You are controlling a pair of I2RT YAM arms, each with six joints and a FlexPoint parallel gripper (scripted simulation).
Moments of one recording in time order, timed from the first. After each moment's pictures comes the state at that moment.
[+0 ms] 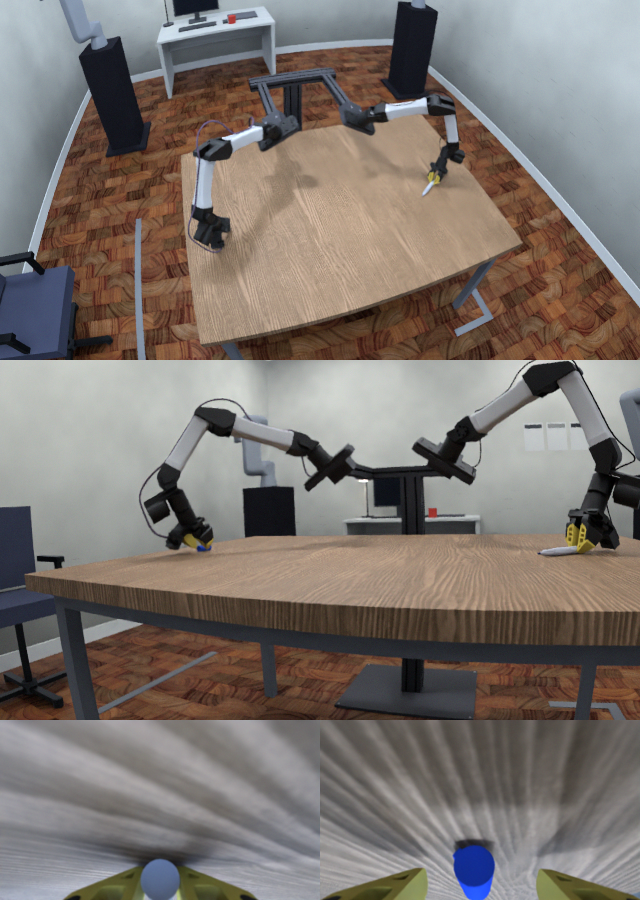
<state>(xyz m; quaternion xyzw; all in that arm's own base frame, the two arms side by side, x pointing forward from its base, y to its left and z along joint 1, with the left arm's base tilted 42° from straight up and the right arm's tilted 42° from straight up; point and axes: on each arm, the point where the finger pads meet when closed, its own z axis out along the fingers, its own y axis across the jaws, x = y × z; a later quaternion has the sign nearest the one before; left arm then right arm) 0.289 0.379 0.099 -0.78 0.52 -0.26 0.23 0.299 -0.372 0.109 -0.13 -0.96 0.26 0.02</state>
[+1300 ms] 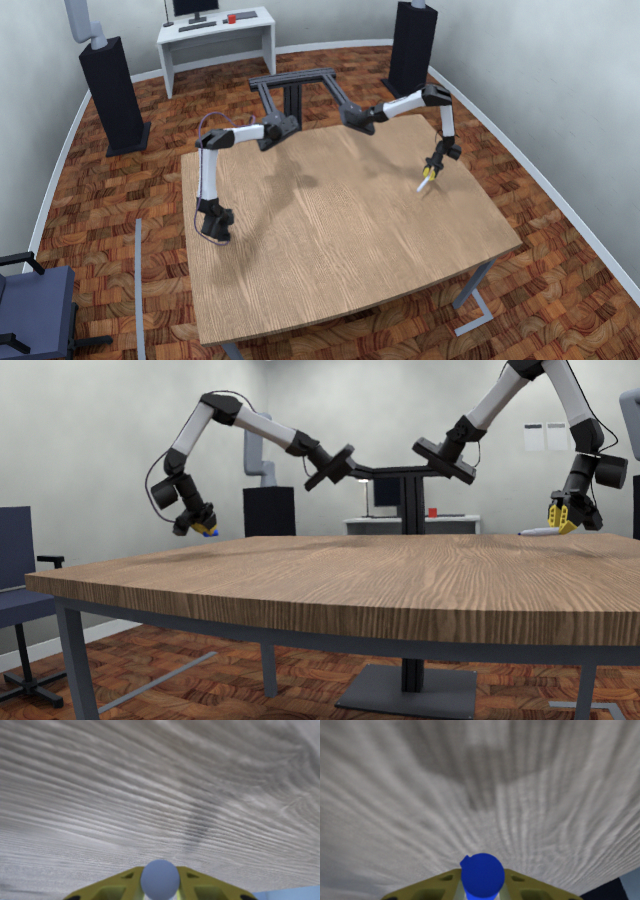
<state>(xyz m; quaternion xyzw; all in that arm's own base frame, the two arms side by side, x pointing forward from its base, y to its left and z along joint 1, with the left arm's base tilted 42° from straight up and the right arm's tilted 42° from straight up) 0.281 0.317 0.108 -0.78 0.52 -0.25 0.22 0.290 -0.316 0.120 -0.13 -0.96 0.25 0.02</state>
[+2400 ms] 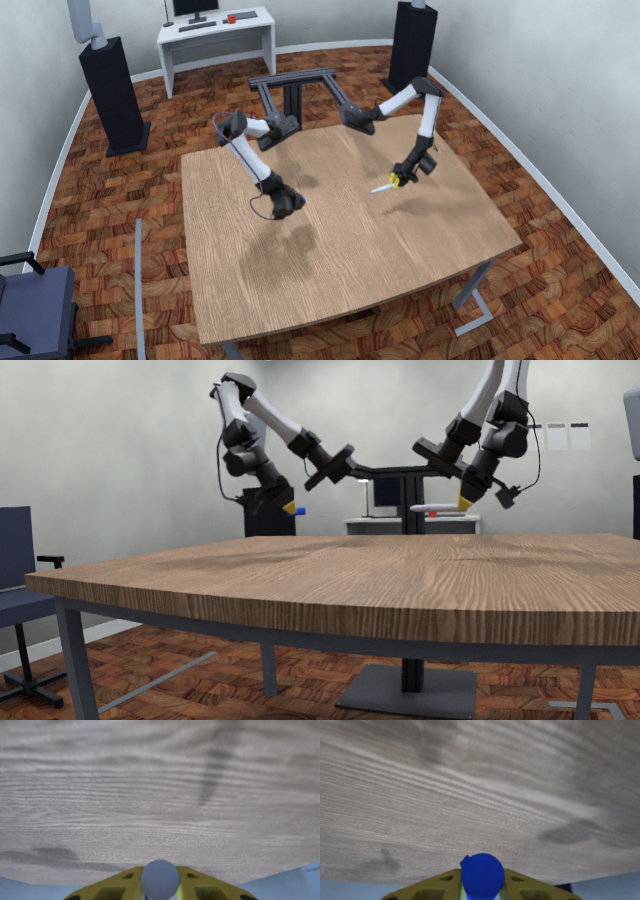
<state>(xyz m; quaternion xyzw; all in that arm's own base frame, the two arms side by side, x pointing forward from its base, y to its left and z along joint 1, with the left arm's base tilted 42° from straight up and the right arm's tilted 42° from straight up) 0.324 0.088 0.039 -0.68 0.69 -0.15 0.17 0.338 -0.017 0.000 -0.50 -0.86 0.00 -0.10</state>
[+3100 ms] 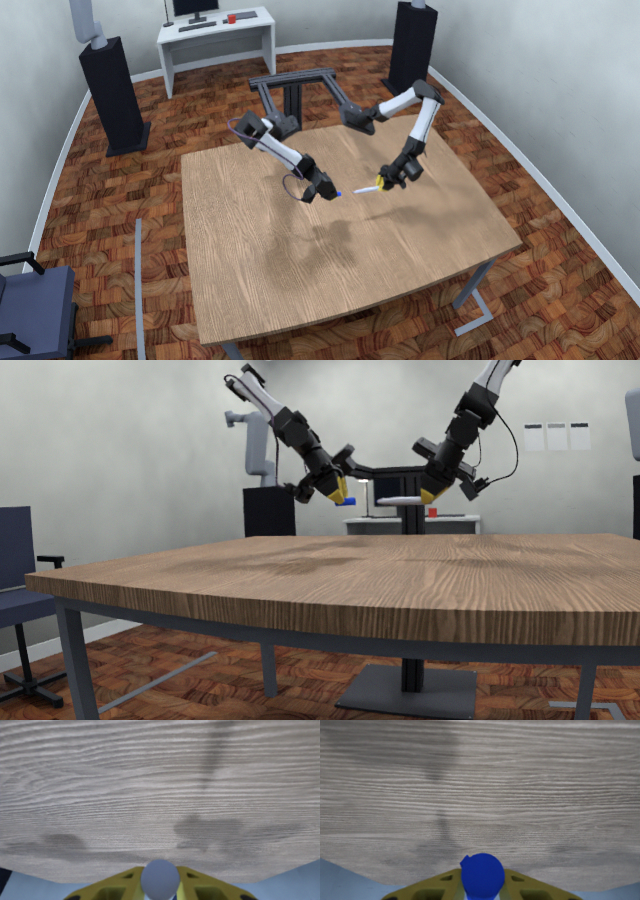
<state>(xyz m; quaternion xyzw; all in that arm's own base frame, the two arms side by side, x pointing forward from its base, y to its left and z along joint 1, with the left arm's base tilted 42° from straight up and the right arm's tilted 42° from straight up) 0.338 0.012 0.015 -0.64 0.74 -0.10 0.15 0.355 0.110 -0.058 -0.63 -0.75 -0.11 -0.16</state>
